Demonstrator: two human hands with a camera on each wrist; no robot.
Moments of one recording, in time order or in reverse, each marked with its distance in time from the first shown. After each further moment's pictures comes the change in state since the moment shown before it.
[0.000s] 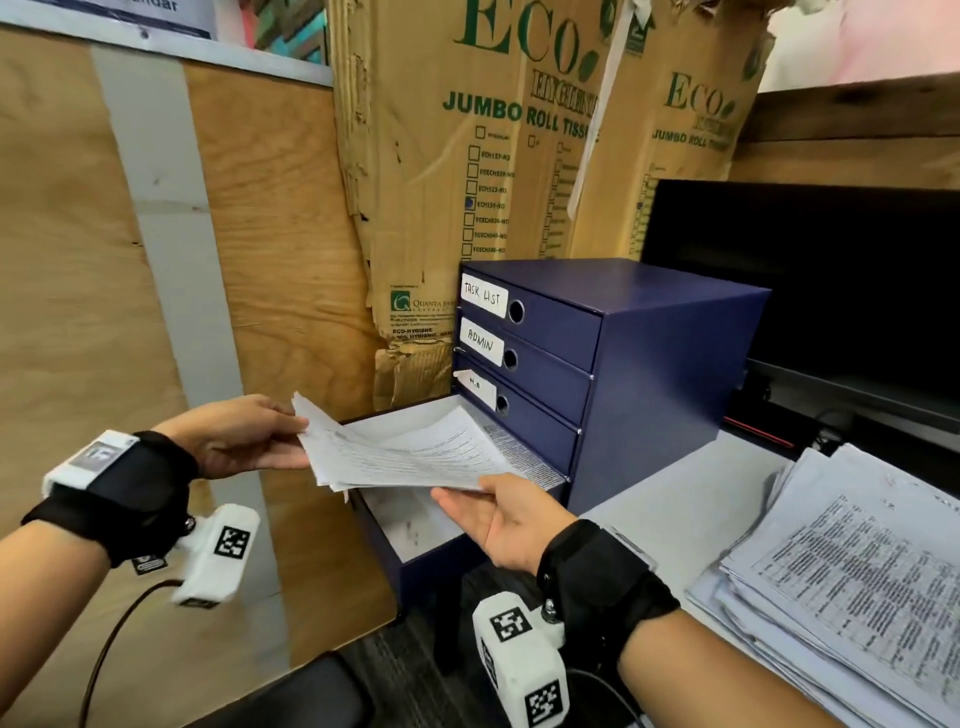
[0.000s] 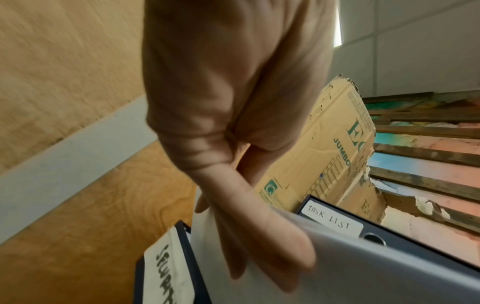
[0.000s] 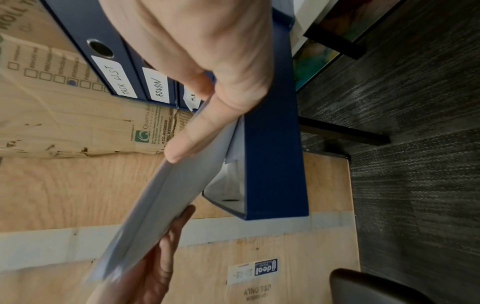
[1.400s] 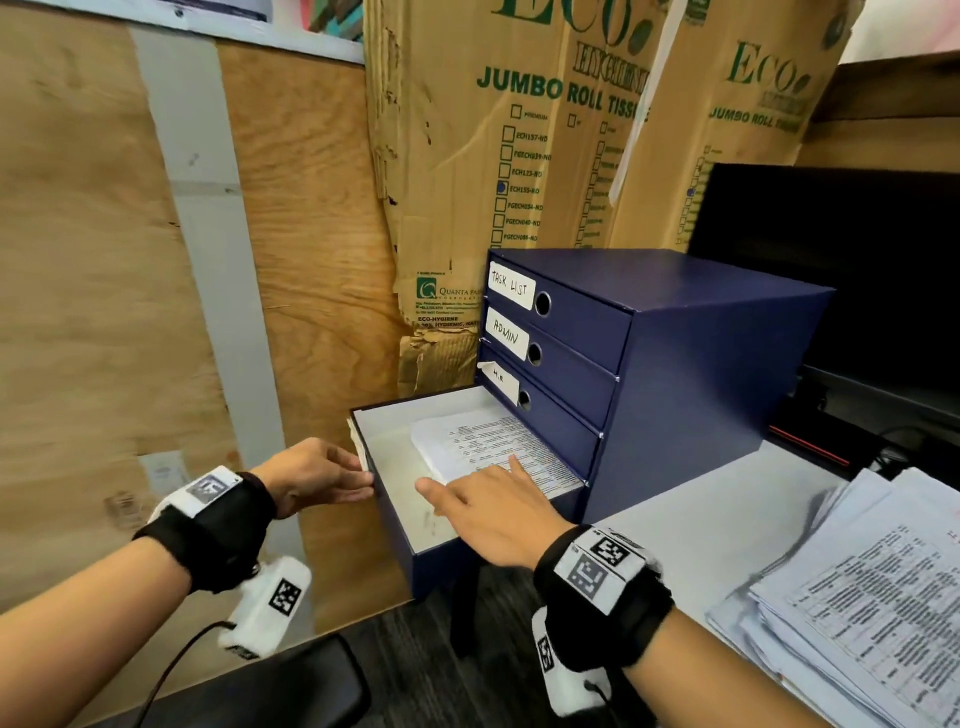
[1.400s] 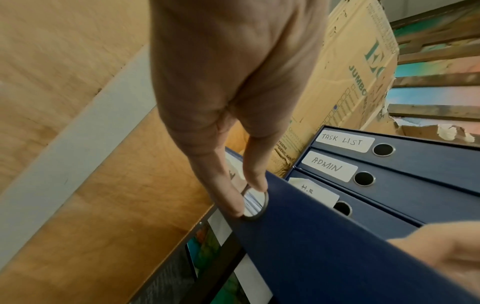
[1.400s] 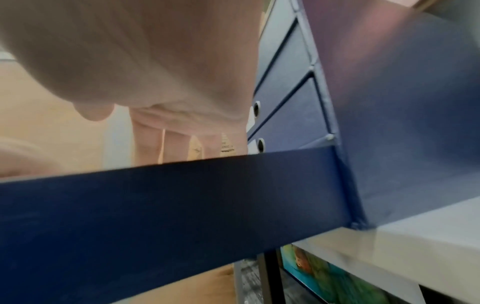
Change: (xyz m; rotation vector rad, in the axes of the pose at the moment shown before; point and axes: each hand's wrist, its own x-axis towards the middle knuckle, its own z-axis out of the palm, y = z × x) left_hand 0.019 -0.058 0.045 -0.004 0.054 -0.013; right_hand 0.015 -0.004 -0.003 -2.090 -0.112 -0.615
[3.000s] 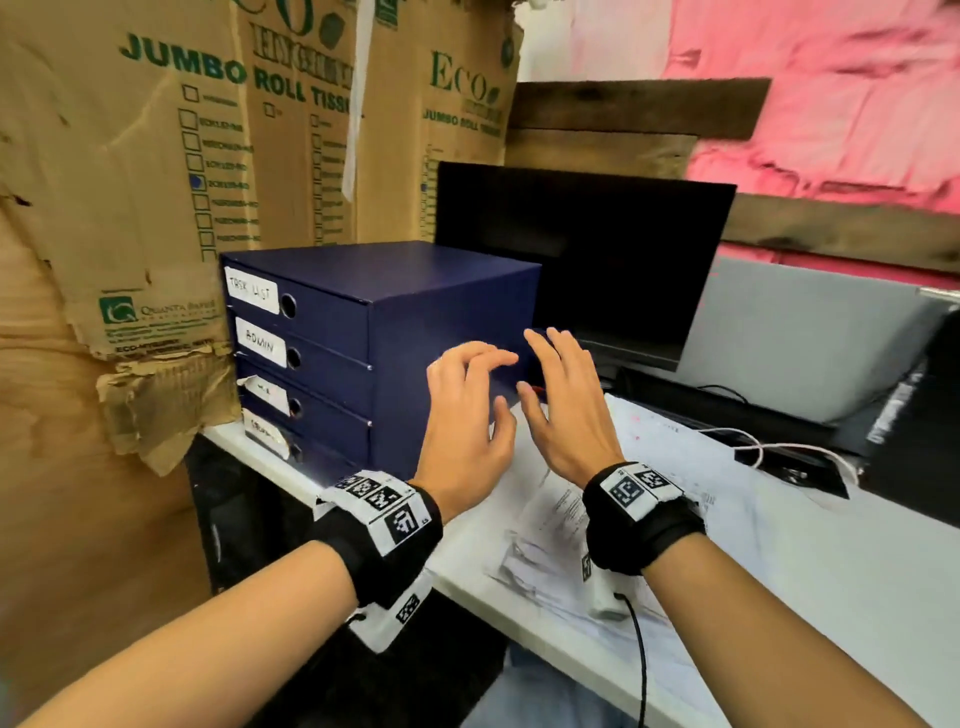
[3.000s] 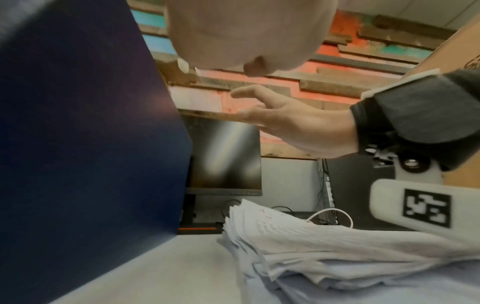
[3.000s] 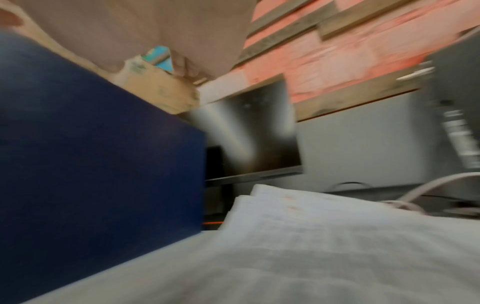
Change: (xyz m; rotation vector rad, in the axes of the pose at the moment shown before) left_hand -0.070 0.056 0.345 0.311 -0.029 1.452; right_hand -0.148 0.207 -0.087 -0.171 0.954 0.361
